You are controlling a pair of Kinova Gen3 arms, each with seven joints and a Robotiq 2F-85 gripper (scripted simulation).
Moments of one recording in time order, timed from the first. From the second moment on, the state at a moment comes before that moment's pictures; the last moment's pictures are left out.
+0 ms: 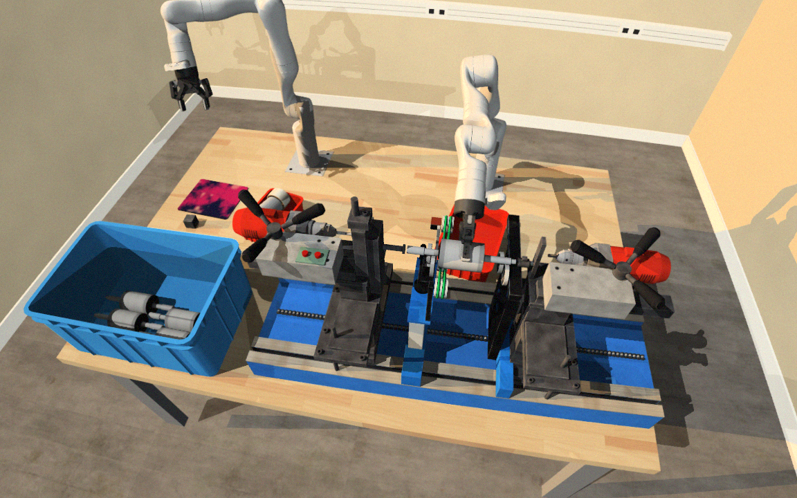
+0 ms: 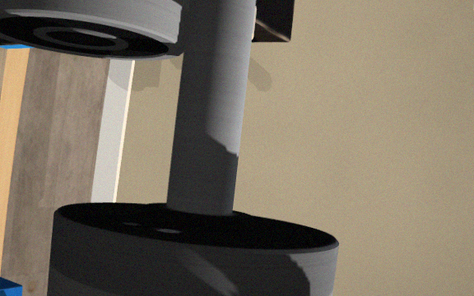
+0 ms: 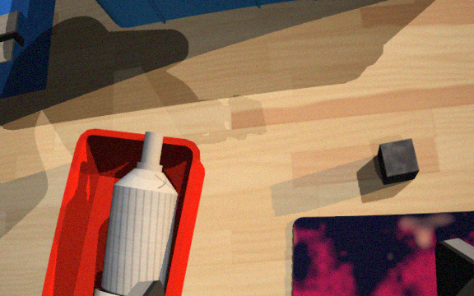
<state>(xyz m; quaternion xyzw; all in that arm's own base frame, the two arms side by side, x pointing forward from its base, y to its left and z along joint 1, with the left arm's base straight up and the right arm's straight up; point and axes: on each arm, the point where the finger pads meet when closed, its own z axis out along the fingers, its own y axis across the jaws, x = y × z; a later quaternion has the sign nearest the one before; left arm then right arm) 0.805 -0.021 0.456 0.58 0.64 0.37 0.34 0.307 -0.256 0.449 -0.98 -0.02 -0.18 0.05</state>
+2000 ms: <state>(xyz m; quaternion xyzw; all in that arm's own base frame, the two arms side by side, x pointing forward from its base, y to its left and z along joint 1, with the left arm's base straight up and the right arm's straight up) 0.805 -0.021 0.456 0.58 0.64 0.37 0.34 0.307 -0.256 0.449 -0.98 -0.02 -0.18 0.05</state>
